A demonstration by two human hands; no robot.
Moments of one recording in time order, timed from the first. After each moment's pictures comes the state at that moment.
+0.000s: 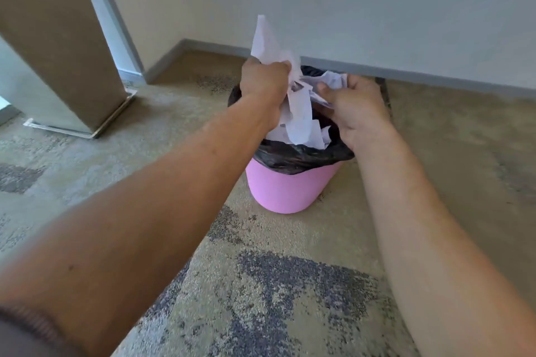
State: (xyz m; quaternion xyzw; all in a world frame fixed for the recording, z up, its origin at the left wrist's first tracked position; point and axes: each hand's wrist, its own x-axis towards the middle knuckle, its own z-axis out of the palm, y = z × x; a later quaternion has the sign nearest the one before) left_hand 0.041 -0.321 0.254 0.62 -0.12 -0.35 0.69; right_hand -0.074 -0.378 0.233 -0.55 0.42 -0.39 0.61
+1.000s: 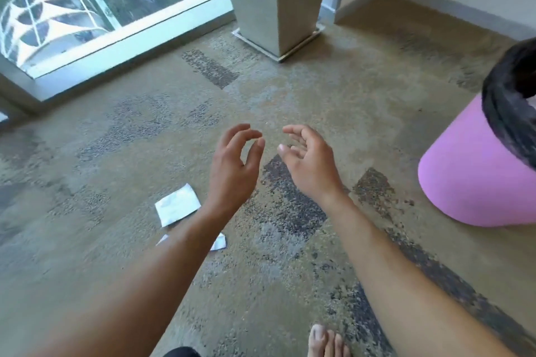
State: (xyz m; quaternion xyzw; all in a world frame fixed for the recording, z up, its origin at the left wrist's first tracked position) left_hand 0.149 0.064 0.084 0.87 -0.18 0.04 0.46; right_hand 0.100 -0.079 0.091 -0.80 0.15 -0.11 0.56
